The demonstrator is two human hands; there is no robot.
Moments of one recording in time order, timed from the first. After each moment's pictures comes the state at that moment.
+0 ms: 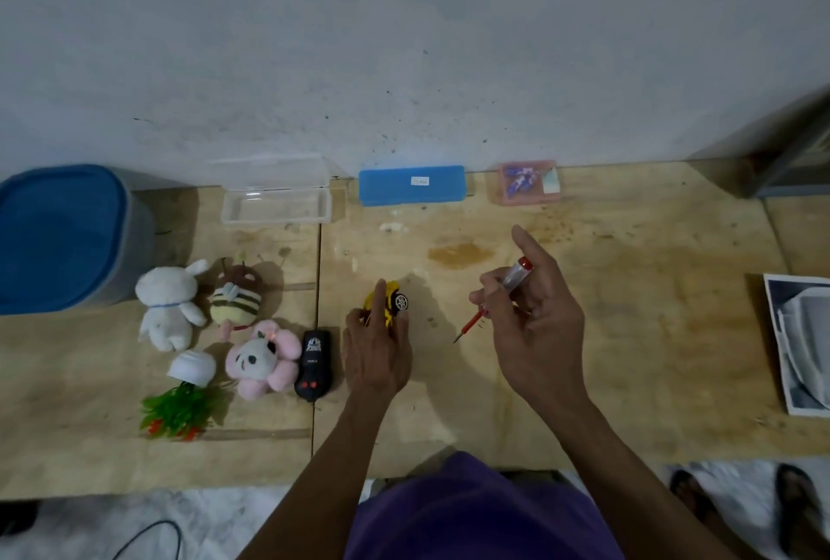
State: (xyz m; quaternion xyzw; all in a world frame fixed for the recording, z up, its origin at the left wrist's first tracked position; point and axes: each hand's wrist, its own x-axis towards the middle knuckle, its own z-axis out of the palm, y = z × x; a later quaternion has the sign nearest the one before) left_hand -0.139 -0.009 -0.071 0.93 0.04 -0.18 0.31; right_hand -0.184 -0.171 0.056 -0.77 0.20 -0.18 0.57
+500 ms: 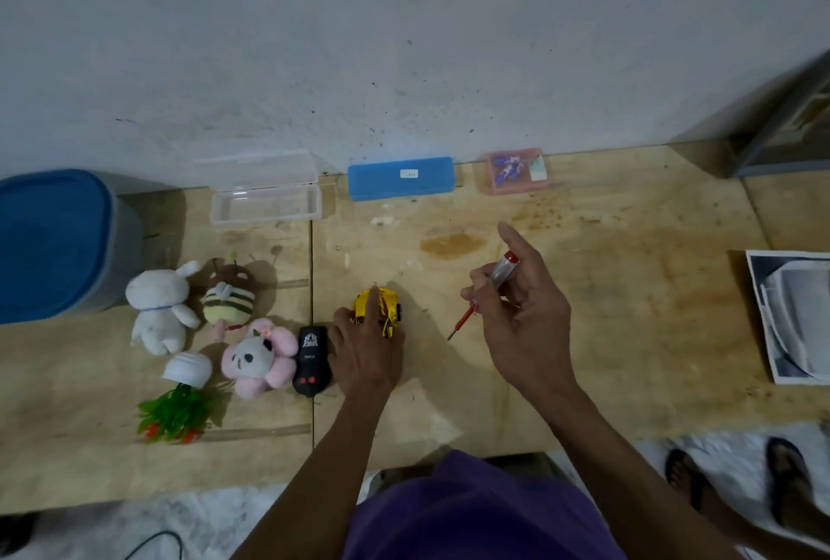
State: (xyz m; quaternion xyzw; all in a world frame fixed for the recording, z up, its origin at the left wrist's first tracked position) left_hand -0.144 0.000 -0.074 0.97 0.04 -0.21 0.15; right_hand -0.193 -0.162 0.050 -0.78 0.21 -0.17 0.56
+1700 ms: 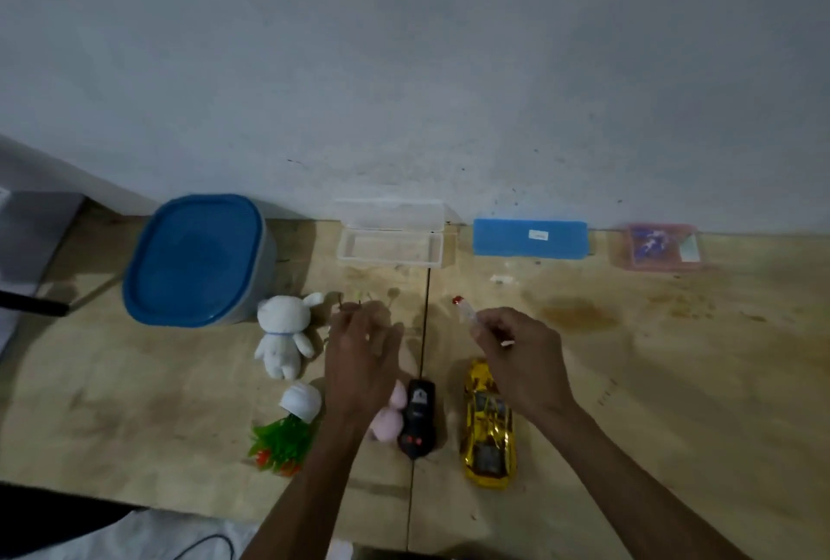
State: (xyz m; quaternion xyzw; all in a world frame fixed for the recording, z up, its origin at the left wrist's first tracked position) left_hand -0.046 0.134 -0.020 0.95 0.03 -0.04 0.32; right_hand -0.086 -0.071 -0.006 -0.85 0.15 -0.01 0.50
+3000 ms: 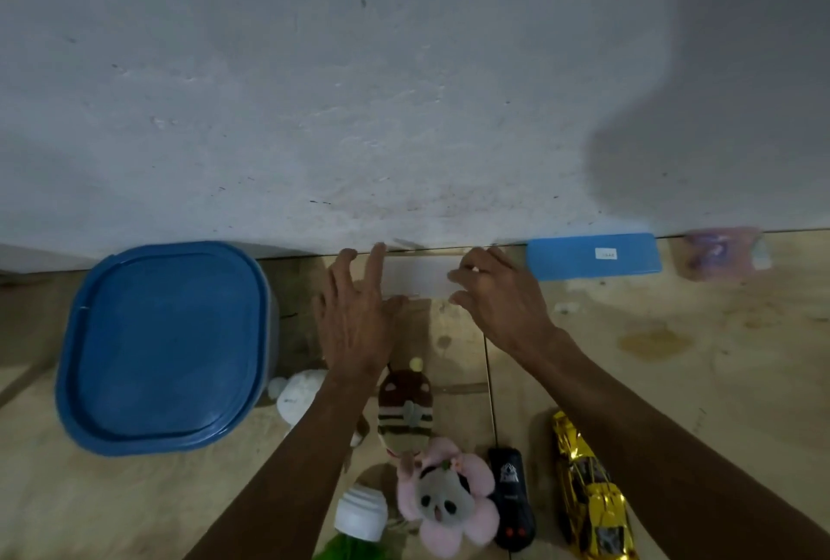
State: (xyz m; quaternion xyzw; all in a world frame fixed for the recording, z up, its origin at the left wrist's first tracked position) left_hand 0.131 0.194 -0.082 0.98 -0.09 -0.04 0.15; right_hand 0.094 0.003 -0.072 -0.99 -0.03 -0.07 0.11
